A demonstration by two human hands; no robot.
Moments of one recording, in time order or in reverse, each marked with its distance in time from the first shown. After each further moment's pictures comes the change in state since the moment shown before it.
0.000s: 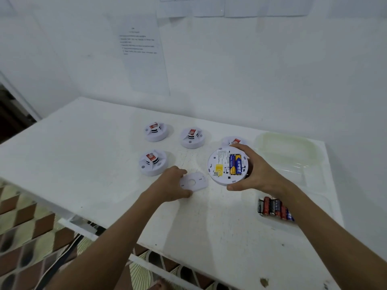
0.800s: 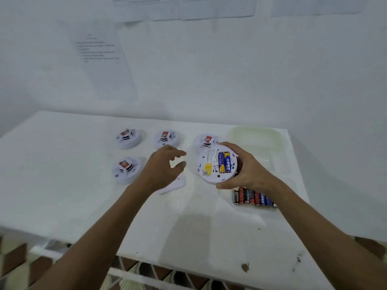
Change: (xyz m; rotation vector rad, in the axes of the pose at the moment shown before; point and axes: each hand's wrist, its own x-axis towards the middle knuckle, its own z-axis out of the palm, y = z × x) left_hand -0.005 0.067 -0.033 -0.185 0.332 0.323; right_hand -0.042 0.001 -0.015 0.015 0.152 -0.042
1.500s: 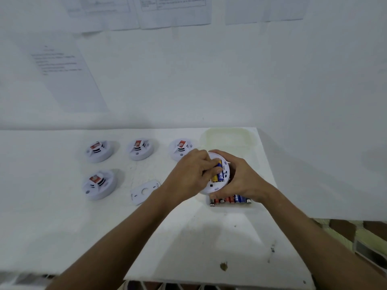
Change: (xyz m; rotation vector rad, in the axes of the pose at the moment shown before) left_hand 0.012 0.111 0.053 0.013 -0.075 0.500; right_hand -0.041 0.002 -0.025 -0.098 0.132 -0.053
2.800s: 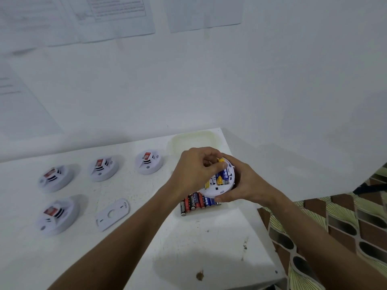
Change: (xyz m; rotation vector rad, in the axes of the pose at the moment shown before) left_hand 0.061 0.057 0.037 -0.460 -0.094 -0.228; right_hand -0.059 0.019 -0.064 0.104 0.133 0.074
